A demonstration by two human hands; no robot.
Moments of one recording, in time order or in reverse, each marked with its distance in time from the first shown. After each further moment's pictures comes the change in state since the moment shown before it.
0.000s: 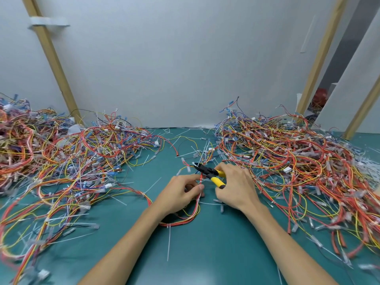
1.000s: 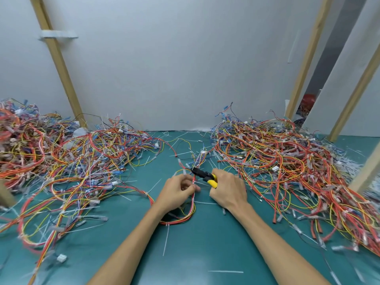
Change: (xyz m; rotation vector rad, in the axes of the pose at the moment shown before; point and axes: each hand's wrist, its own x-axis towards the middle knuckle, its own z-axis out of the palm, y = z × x) left_hand -0.018 0.015 -0.001 -0.092 0.107 -0.170; right_hand -0.017 -0.014 0.003 -0.095 0.042 0.036
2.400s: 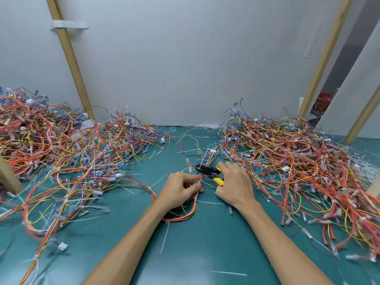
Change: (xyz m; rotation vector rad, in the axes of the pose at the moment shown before) left_hand -0.002 -0.010 0.000 0.056 0.001 0.090; right_hand 0.008 0.011 0.006 -0.061 0.018 -0.119
